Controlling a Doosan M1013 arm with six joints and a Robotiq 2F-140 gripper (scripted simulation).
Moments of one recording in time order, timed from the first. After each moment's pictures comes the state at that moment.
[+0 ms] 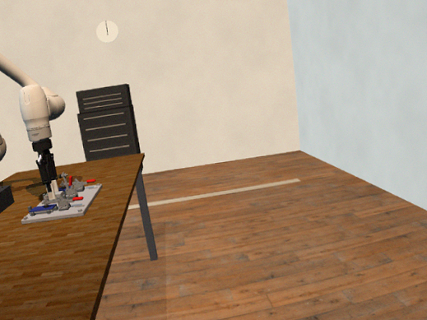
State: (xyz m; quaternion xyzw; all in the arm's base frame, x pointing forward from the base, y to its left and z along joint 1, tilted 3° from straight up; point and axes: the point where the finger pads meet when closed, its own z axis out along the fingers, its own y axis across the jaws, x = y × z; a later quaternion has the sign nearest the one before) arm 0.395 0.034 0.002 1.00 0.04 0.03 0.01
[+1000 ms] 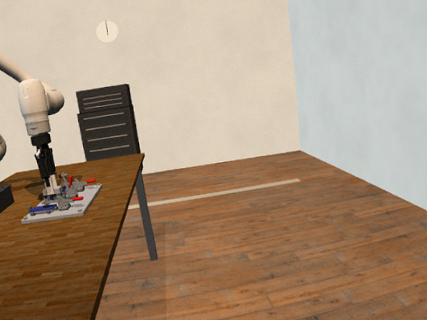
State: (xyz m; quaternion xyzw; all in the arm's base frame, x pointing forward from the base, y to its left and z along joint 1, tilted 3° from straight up) arm 0.394 0.034 0.024 1.00 0.04 0.03 0.01
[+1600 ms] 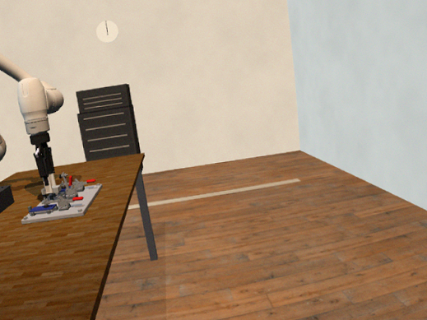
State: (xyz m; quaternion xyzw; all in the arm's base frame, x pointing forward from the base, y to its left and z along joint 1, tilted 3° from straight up) arm 0.389 0.033 0.029 1.00 0.04 0.03 0.01
